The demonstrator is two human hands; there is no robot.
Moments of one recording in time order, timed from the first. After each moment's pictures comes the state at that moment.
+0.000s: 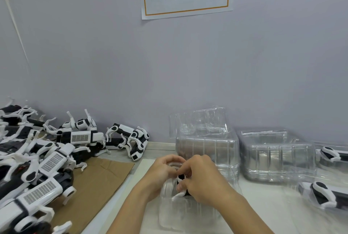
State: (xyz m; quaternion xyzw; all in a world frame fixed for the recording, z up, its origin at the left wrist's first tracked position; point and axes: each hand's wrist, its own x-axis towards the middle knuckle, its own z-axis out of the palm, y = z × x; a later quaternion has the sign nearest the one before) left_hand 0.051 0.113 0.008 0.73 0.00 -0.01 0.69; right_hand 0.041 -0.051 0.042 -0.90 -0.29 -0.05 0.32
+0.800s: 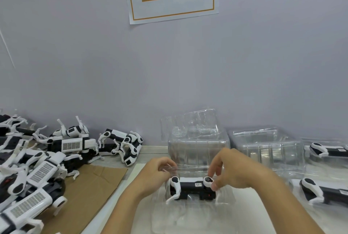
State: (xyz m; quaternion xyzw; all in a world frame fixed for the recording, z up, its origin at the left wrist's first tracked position) left_hand 0.042 0.112 0.027 0.88 -0.02 0.05 0.46; right_hand 0.058 -0.134 0.084 -0.95 -0.21 0.08 0.22
